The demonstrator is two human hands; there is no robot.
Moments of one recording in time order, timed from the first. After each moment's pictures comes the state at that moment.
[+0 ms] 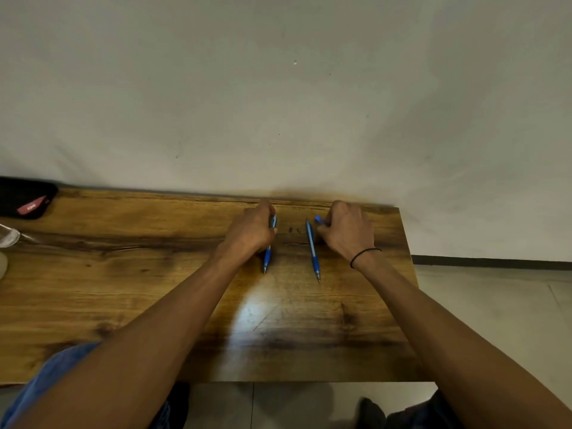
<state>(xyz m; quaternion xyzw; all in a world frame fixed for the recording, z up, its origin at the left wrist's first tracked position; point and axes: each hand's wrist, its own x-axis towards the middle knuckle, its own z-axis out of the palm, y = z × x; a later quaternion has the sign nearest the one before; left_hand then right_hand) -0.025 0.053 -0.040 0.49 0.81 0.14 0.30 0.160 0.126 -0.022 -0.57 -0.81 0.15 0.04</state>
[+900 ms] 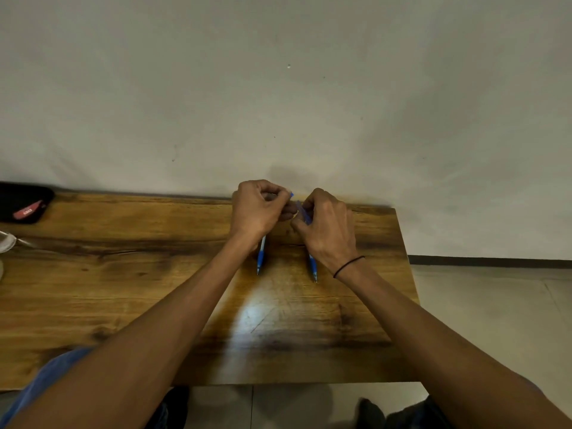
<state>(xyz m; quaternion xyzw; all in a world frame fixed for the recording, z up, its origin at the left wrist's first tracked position) -0.006 0.061 -0.008 0.32 0.67 0.55 0.38 0.136 0.097 -0.005 -0.50 -0.83 0.14 0.22</state>
